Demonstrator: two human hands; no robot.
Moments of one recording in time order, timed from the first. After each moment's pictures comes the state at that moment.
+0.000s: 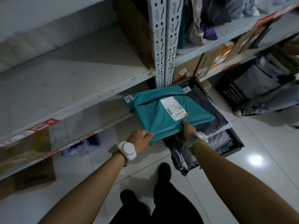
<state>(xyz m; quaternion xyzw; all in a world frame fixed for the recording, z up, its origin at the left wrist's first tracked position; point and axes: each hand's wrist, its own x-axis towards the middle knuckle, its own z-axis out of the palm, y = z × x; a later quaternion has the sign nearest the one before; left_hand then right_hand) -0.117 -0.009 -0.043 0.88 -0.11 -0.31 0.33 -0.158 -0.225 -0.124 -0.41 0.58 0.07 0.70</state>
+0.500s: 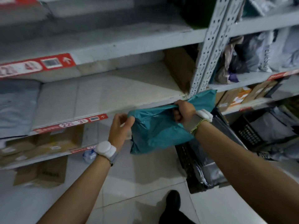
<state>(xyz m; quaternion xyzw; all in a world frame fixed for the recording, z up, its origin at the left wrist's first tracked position) -0.138 0.180 0.080 0.75 0.03 -0.04 0.66 -0.105 -0.071 0.115 -0.59 0.33 0.13 0.72</state>
